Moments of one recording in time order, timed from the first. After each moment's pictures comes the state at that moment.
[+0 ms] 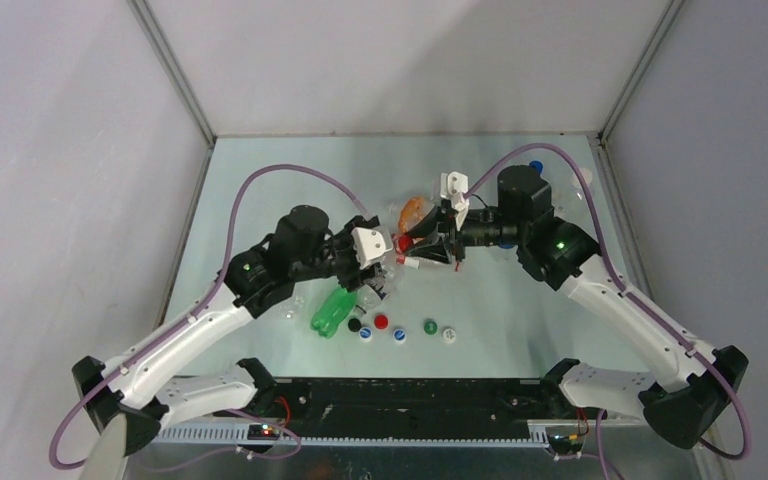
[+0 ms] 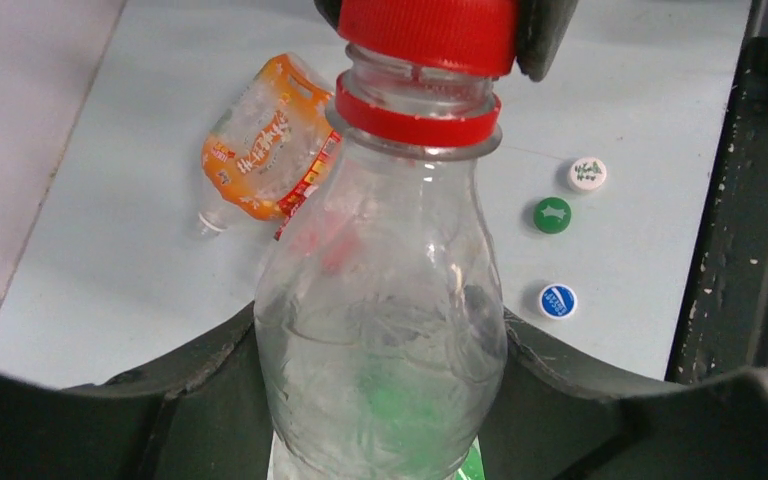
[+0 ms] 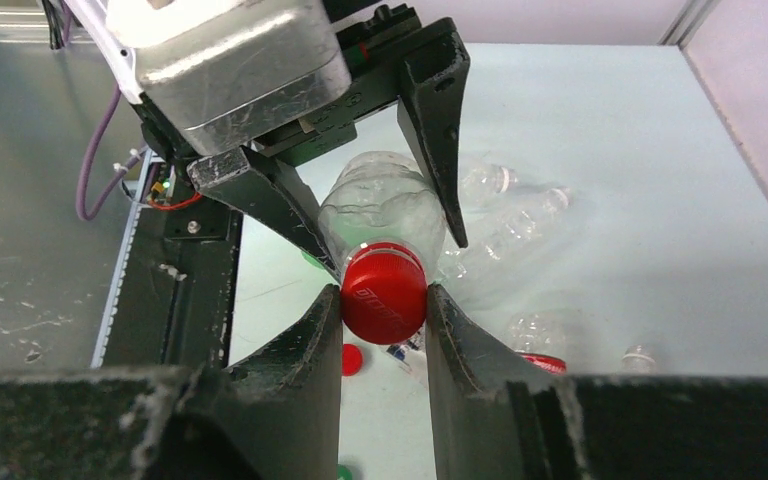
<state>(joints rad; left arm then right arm) -0.79 1.02 1.03 -0.50 0.30 0.45 0.68 1.16 1.17 -0.29 -0.81 -0.27</state>
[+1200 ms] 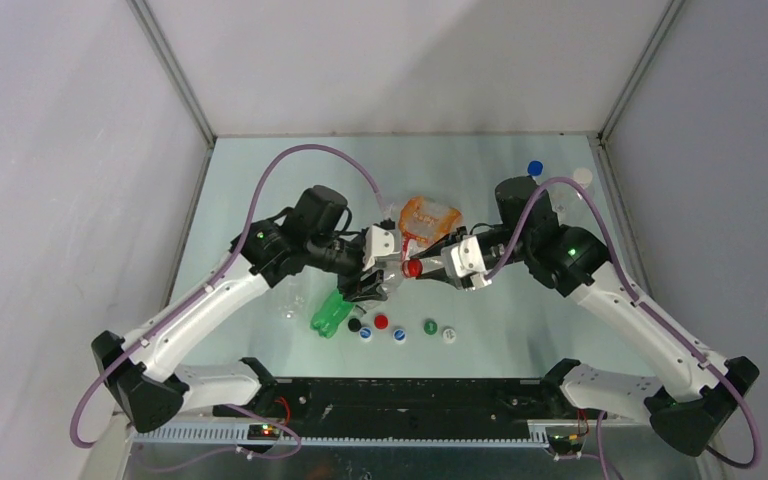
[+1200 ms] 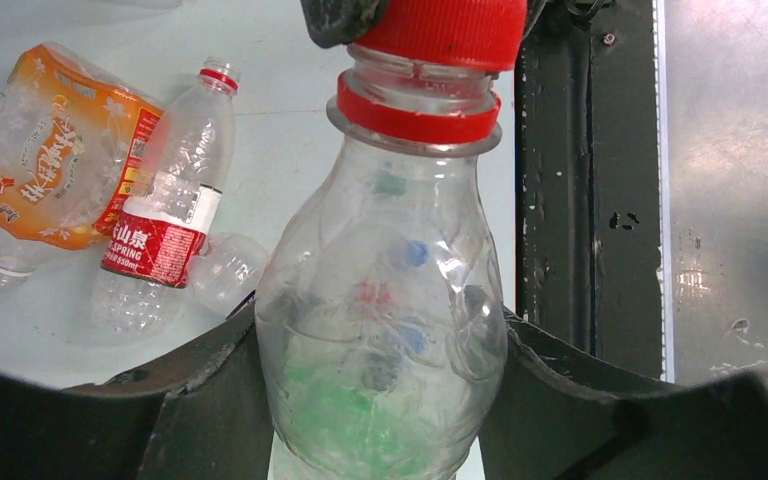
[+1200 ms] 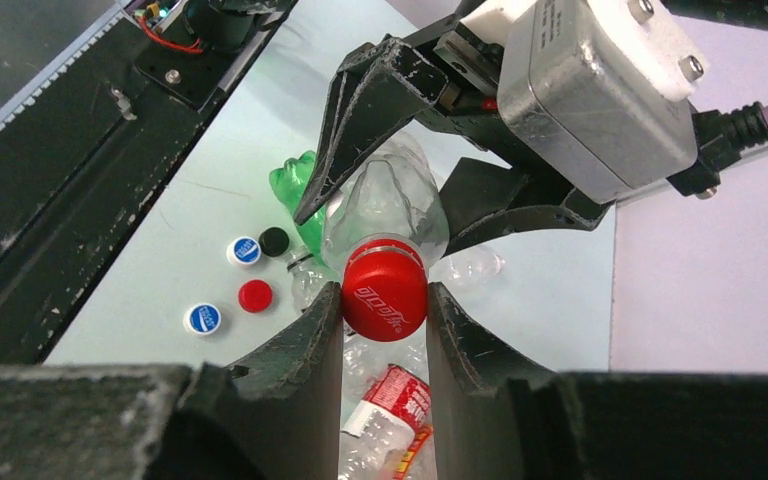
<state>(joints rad) -0.75 1.19 1.23 -0.84 0.63 0.55 0.70 1.11 1.19 -0.59 -0.97 -1.02</state>
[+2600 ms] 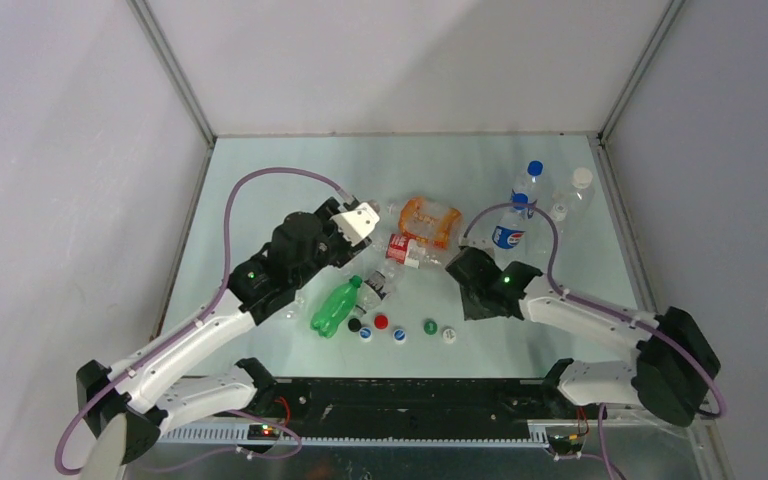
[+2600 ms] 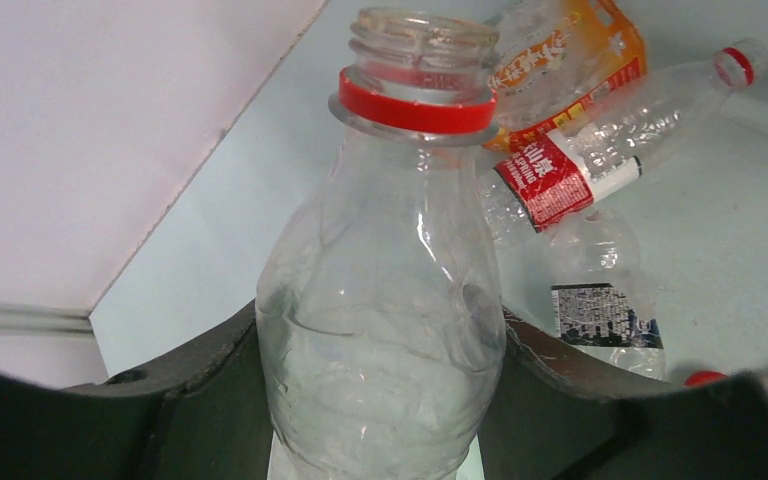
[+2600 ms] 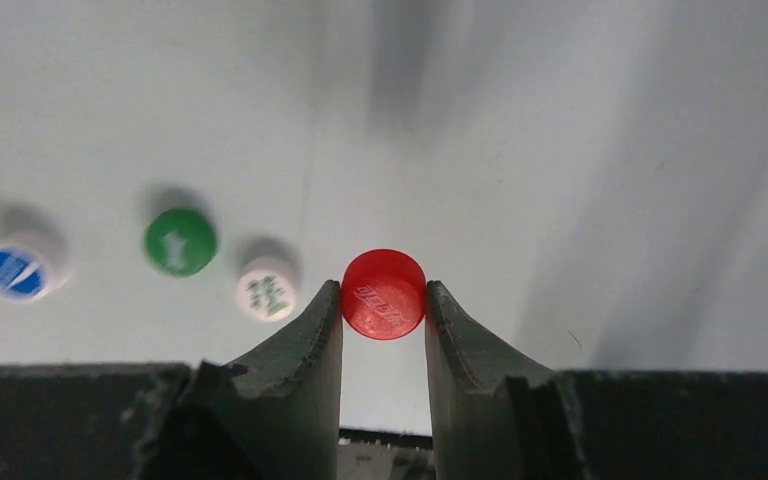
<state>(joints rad) -0.75 0.98 0.88 -0.25 -0.19 0.45 0.84 1.23 0.81 -0.73 0.25 0.60</state>
